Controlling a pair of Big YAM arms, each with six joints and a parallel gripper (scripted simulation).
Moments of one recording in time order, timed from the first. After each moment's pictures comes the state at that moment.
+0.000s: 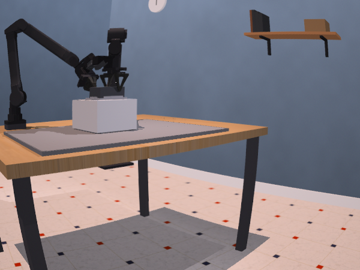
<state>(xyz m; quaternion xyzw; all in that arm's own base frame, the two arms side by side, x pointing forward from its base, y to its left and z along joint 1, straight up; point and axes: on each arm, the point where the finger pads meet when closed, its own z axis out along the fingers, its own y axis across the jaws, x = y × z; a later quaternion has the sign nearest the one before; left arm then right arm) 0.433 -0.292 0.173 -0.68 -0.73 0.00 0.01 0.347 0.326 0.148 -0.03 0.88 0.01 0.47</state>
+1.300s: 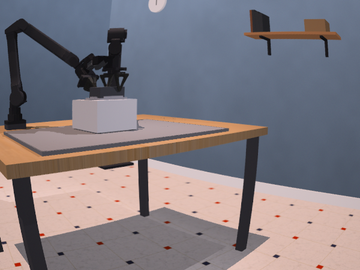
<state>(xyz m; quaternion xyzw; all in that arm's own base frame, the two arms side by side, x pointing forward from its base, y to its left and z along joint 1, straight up) 0.433 -0.292 0.173 -0.68 -0.73 0.00 0.01 0.347 0.327 0.146 -0.03 0.88 0.01 0.47</state>
